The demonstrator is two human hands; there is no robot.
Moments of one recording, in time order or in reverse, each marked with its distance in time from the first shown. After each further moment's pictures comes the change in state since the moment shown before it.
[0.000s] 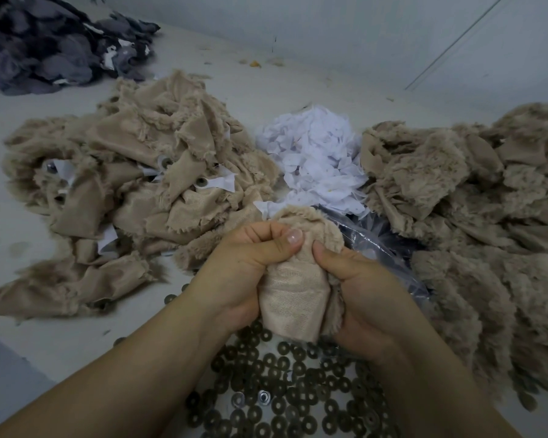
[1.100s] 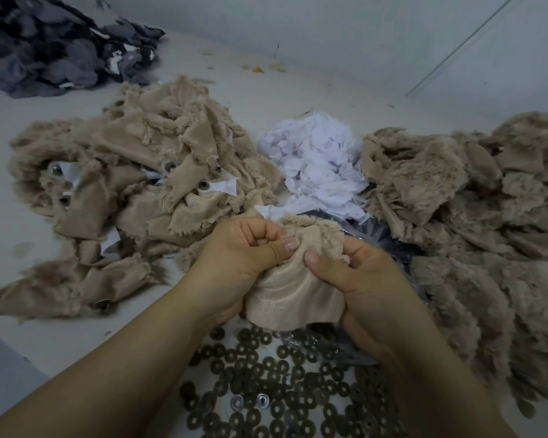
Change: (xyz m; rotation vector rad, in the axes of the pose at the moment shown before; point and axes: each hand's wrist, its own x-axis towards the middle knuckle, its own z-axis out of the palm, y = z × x) left_hand 0.000 0.008 -0.011 0.309 0.039 0.175; right_hand -0.001 -0.006 -0.007 -0.211 0.029 -0.263
